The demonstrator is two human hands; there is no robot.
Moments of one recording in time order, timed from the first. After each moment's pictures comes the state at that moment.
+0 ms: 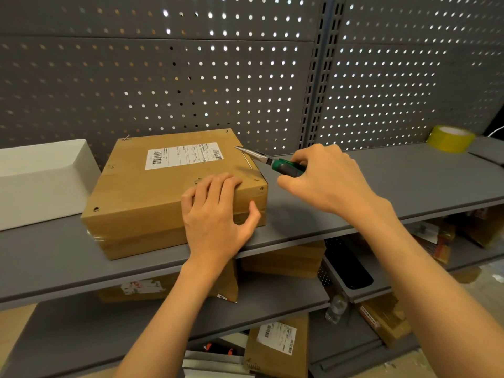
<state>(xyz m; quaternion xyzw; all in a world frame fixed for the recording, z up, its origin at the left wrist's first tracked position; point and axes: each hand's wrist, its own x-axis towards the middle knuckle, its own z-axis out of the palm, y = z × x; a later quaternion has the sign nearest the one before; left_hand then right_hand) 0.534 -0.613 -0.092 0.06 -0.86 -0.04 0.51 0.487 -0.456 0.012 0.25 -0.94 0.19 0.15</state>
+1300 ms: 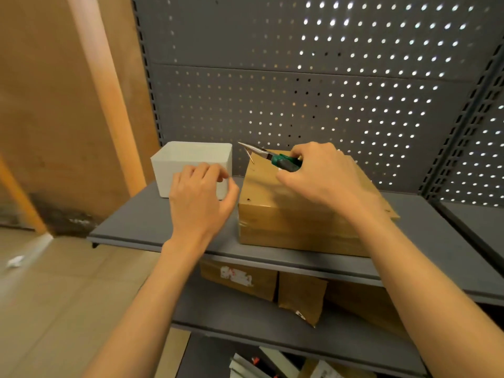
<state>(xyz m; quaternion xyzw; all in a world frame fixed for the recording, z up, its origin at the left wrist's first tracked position) 0.653 -0.759 -0.040 0.23 -0.84 0.00 0.49 0.537 -0.621 0.037 0.42 -0.87 0.19 0.15</state>
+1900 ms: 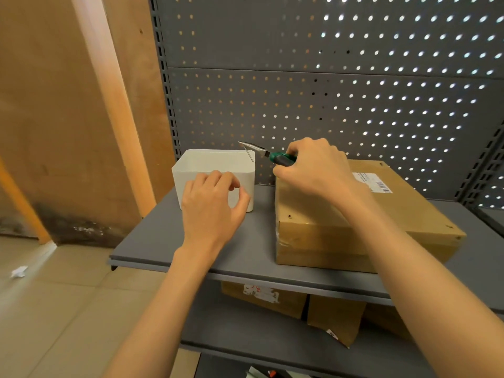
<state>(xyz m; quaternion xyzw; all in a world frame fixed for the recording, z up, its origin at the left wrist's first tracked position) 0.651 -0.819 -0.052 0.22 -0.85 -0.01 0.48 0.537 -0.704 0.033 0.39 -0.89 0.20 0.14</state>
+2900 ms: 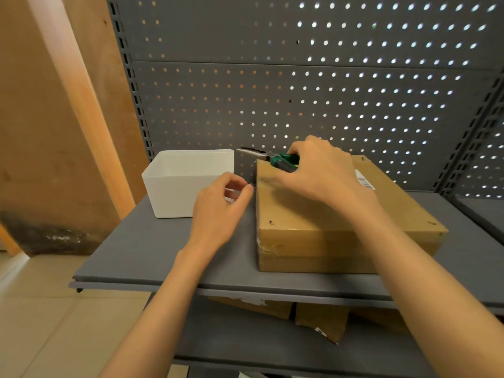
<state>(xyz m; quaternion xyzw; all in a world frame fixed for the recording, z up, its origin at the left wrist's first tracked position) 0.613 -0.810 -0.050 0.18 -0.82 -0.36 0.40 0.506 -0.689 0.023 0.39 -0.89 0.15 0.18</state>
